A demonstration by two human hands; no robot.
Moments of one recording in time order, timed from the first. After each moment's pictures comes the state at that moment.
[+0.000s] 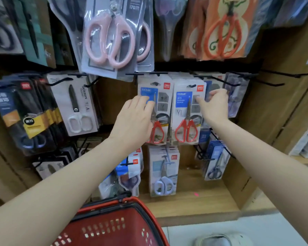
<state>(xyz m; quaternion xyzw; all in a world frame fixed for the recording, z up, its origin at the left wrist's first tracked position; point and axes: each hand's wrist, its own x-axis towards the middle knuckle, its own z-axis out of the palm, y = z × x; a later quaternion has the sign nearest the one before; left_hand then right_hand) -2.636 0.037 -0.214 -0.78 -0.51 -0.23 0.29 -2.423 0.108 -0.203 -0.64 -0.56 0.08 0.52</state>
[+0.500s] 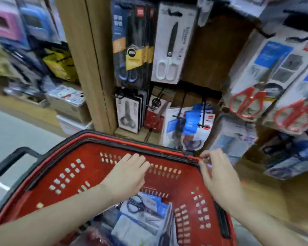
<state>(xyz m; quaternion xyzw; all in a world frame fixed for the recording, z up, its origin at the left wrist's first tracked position) -2.785 -0.150 -0.415 -0.77 -0.62 -0.05 0.10 -2.547 -0.050 -0.383 -0.44 -0.86 0.08 0.24</state>
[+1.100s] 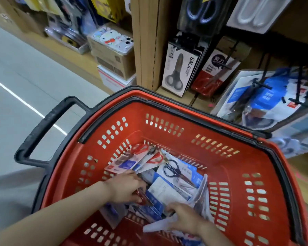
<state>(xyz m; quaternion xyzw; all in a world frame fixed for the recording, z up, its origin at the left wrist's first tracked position) -2.857 -0.268 -0.544 -0.71 -0.61 0.08 -0.33 -2.621 -0.171 -0.592 -0.27 -0.79 0.44 -0.32</state>
